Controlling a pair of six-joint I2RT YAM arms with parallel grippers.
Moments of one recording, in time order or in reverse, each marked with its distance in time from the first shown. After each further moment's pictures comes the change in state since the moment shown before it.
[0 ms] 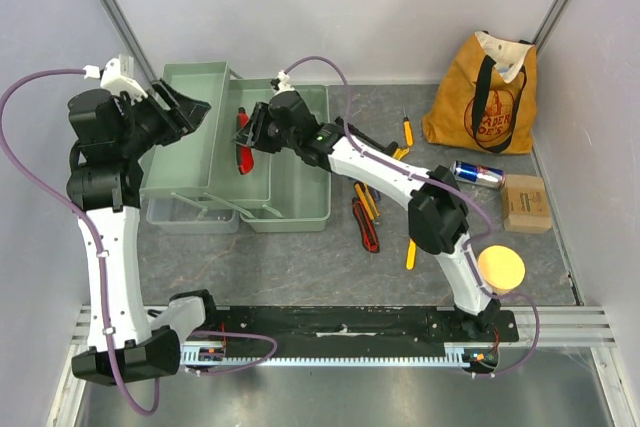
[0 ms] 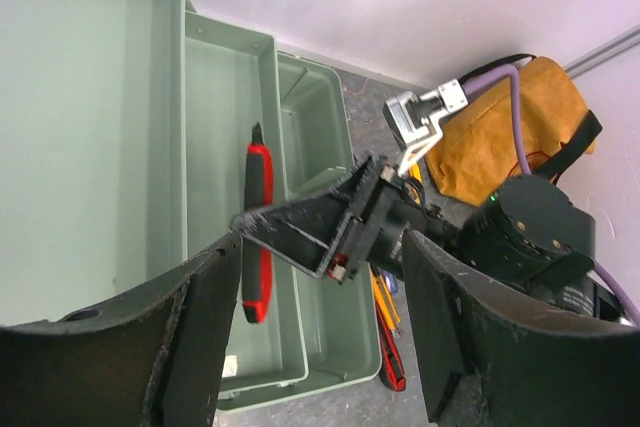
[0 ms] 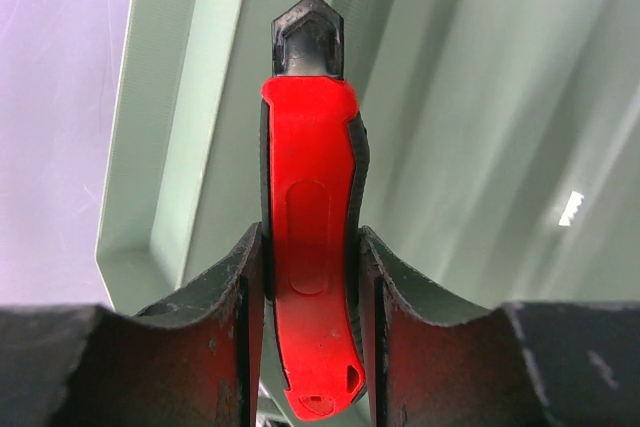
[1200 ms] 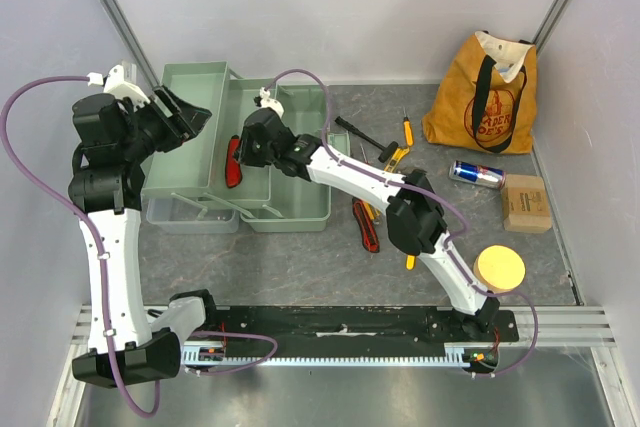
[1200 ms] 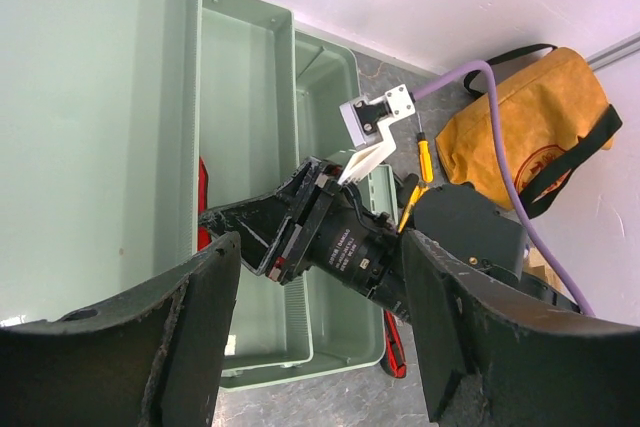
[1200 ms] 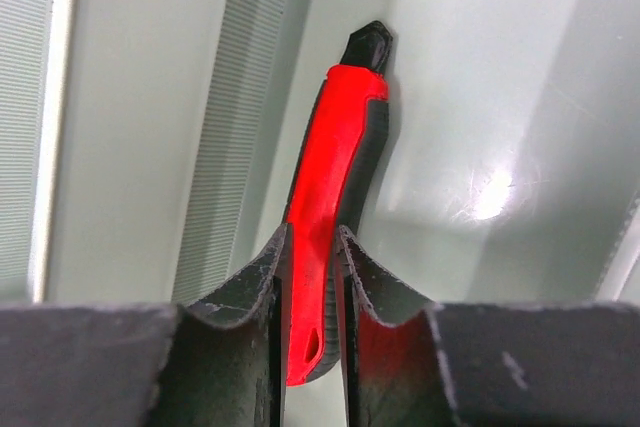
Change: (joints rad) left arm -0.001 -0.028 -0.032 -0.047 -0.027 -0.003; right arm 0.085 0.179 0.200 -0.156 0.189 -0.039
